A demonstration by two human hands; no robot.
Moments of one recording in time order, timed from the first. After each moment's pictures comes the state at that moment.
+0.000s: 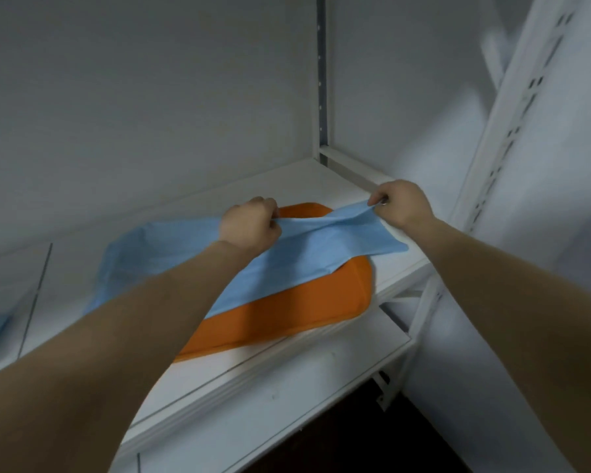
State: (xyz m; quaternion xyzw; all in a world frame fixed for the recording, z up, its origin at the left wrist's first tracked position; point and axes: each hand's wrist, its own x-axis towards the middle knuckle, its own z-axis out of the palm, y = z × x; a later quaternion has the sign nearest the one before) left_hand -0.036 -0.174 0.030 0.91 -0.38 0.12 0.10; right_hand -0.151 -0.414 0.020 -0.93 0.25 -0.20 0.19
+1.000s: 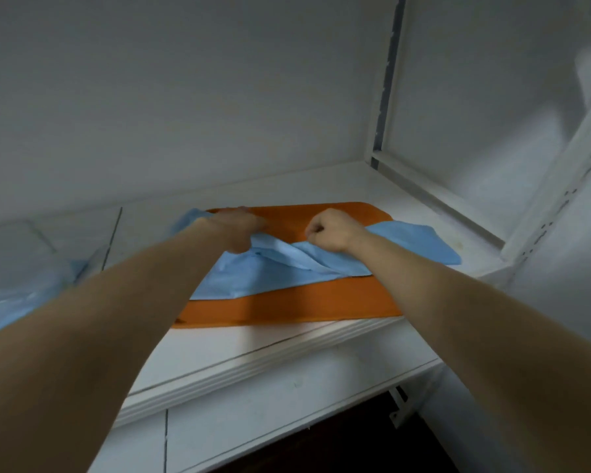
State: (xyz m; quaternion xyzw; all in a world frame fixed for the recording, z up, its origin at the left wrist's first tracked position) left_hand 0.006 -0.066 0.040 0.93 -0.35 -0.08 -0.13; right_hand -0.087 -0.243 0.023 -0.97 0.08 0.00 0.25
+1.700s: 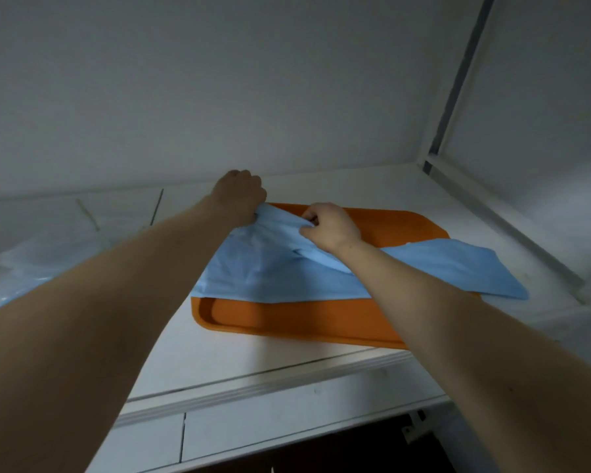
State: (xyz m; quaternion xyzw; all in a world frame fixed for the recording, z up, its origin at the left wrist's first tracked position) left_hand 0.057 -0.021 0.052 0.91 -0.32 0.09 -0.26; right_hand -0.021 -0.181 0.014 -0.96 0.07 -0.06 0.28
